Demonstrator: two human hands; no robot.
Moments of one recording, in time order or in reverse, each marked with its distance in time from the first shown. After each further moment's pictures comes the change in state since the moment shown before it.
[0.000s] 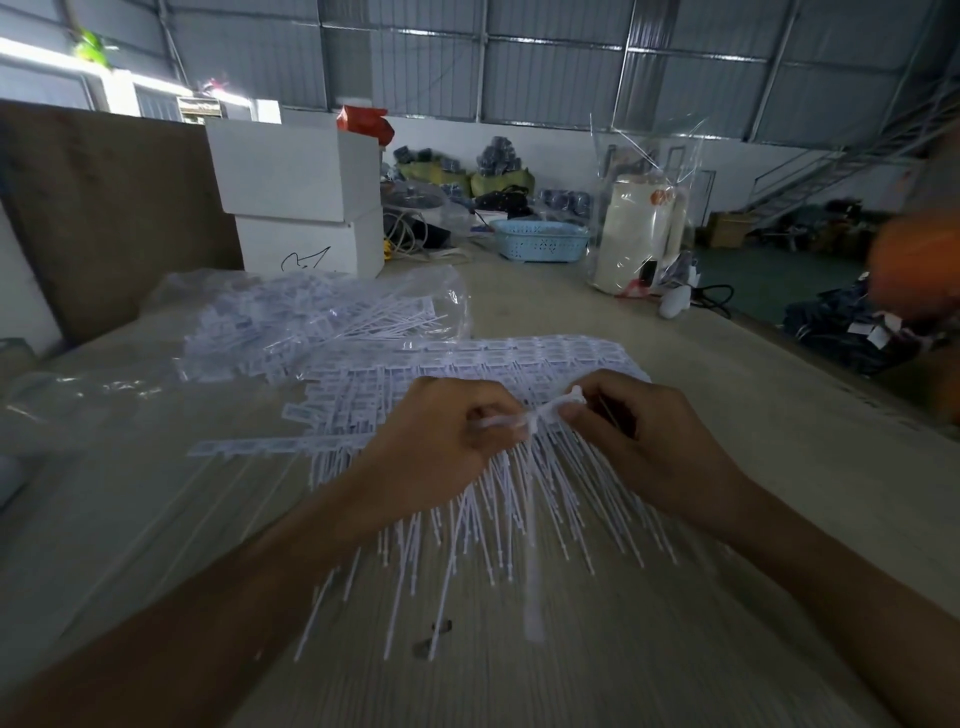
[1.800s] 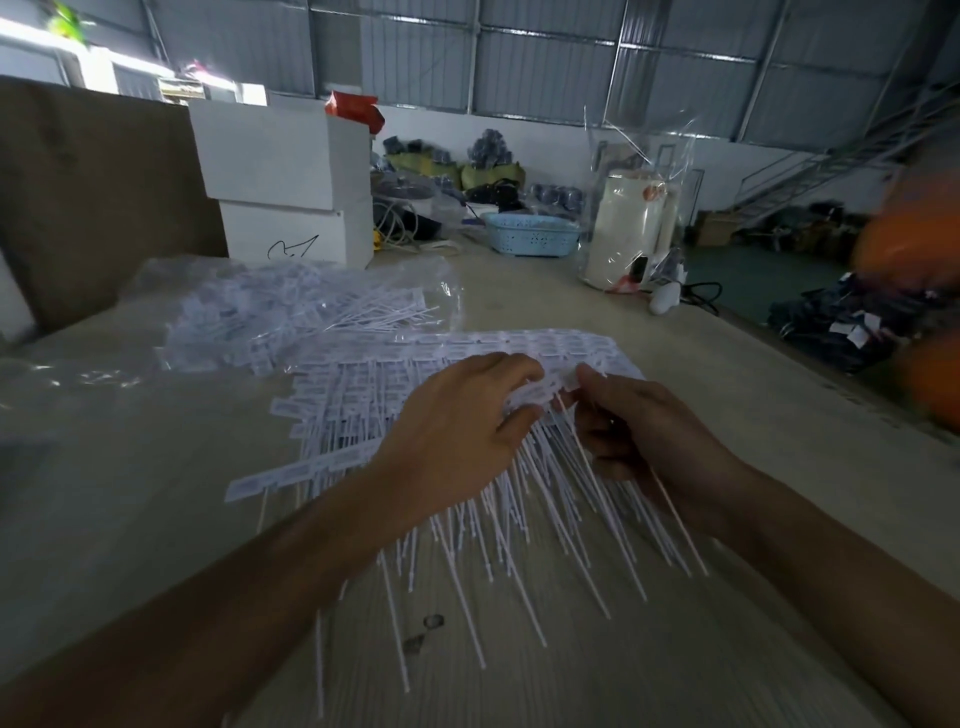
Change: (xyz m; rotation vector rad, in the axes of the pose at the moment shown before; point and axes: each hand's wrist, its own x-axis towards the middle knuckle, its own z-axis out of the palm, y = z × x) left_hand 0.009 0.016 0.019 0.229 0.097 0.098; right_hand 0.001 0.000 -0.004 0.844 -0.097 0.595
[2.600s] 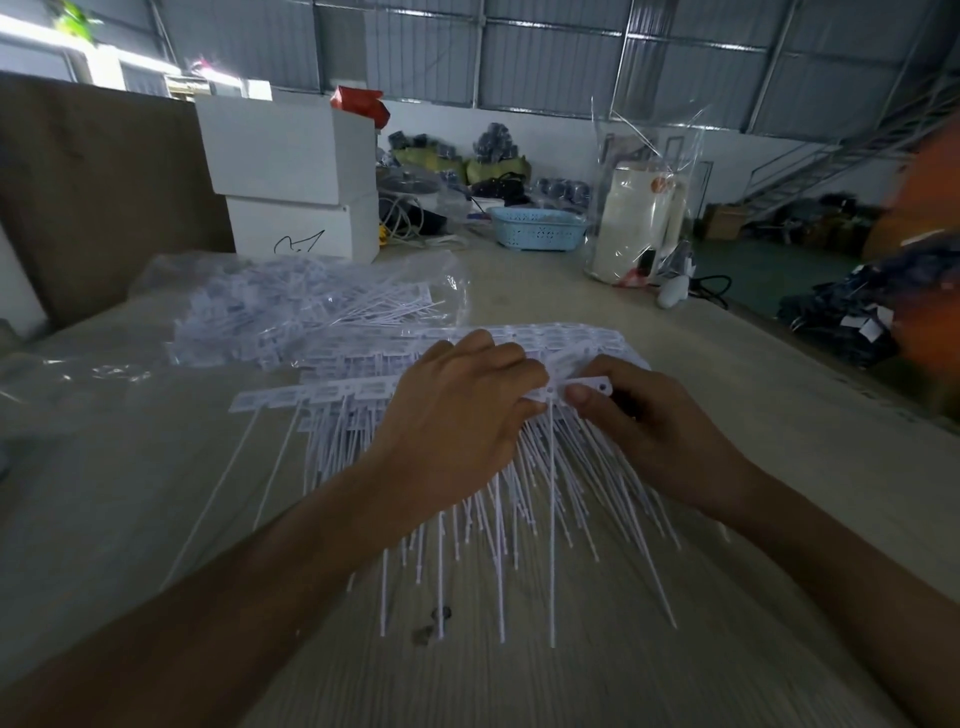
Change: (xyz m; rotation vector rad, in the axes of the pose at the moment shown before) left_hand -0.007 0.003 -0.018 0.234 0.062 0.194; right_hand -0.004 -0.002 0.006 -0.731 0.000 -0.543
